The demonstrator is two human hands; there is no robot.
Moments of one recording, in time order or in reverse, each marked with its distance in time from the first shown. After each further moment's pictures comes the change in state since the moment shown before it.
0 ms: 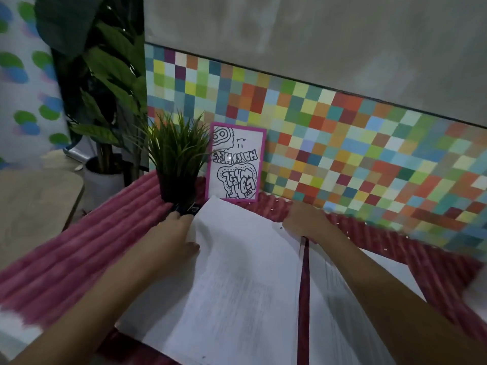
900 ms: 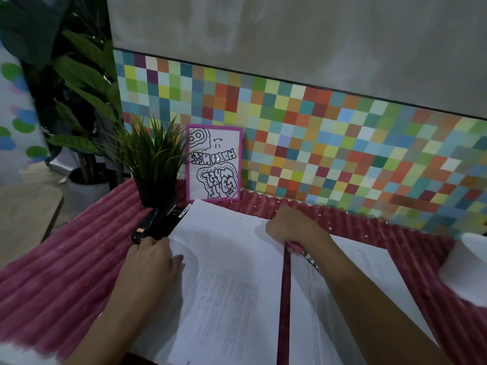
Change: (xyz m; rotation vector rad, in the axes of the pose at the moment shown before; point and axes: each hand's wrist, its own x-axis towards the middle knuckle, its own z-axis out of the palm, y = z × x) left_hand -0.030 0.017 0.030 0.095 0.278 0.005; right_hand -0.029 0.005 -0.001 0.179 -0.101 0.110
